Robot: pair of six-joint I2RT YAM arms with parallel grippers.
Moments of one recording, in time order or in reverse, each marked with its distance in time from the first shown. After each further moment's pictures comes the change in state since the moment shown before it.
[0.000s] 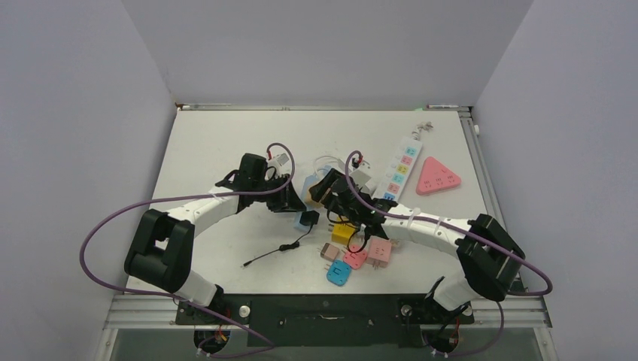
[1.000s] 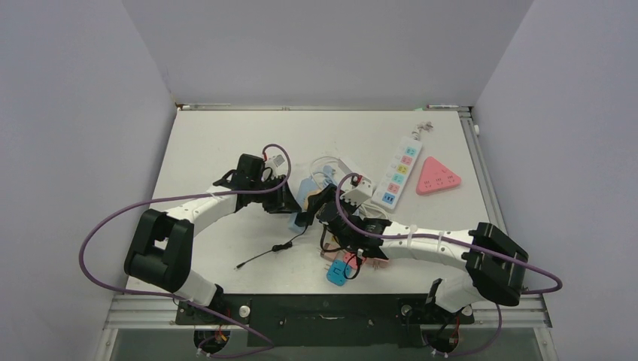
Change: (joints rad) left arm 0.023 0.001 0.003 -0.052 -0.046 0.002; right arm 0.209 -0.047 -0.050 -0.003 0.333 0.091
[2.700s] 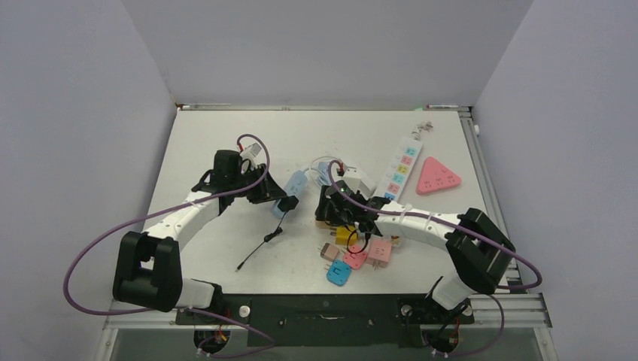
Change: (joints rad) left arm 0.137 -0.145 -0.038 0.041 -0.018 -0.011; right arm -0.210 0.126 0.097 -0.217 -0.461 -0.372
